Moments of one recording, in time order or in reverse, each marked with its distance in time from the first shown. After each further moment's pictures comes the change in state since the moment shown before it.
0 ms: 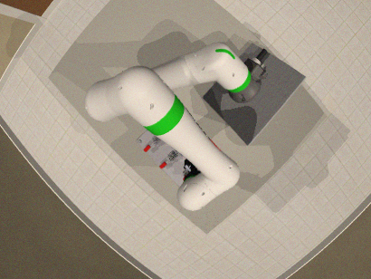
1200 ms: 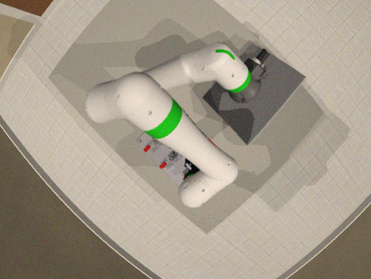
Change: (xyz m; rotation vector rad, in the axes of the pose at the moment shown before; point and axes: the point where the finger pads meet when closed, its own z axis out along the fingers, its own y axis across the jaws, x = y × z) arm 0.000 0.000 0.027 0.000 0.000 0.000
